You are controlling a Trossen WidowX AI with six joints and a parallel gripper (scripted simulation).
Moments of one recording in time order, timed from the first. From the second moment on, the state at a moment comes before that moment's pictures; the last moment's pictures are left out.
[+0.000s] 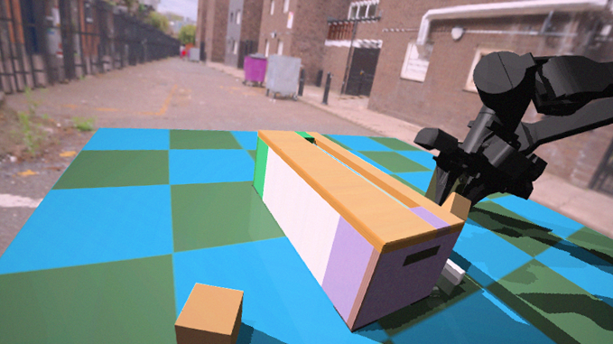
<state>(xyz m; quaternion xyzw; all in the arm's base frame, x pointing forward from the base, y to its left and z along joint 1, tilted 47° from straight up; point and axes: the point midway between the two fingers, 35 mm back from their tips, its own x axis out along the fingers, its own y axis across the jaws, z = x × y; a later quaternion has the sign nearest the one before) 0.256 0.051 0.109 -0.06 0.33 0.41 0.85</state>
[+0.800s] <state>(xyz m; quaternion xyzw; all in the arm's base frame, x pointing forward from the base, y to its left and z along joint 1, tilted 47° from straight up) 0.244 0.037 0.116 0.37 0.48 0.22 0.76</state>
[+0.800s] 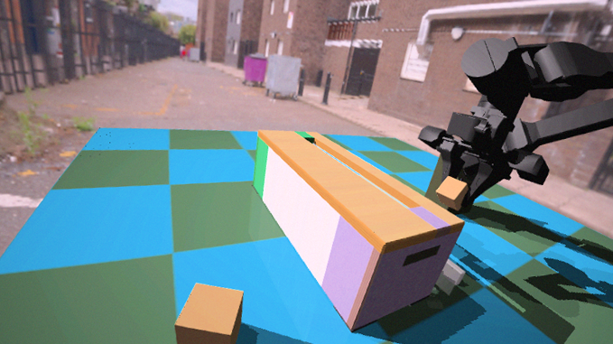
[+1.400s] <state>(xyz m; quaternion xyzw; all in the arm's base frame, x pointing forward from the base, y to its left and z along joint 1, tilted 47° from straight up) 0.236 0.028 0.124 0.63 0.52 0.05 0.57</state>
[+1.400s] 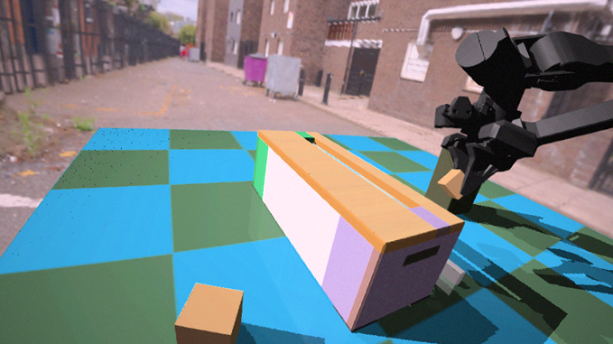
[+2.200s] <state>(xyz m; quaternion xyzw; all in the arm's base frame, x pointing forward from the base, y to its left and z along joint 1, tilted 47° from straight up) 0.227 0.016 0.138 0.84 0.48 -0.18 0.18</state>
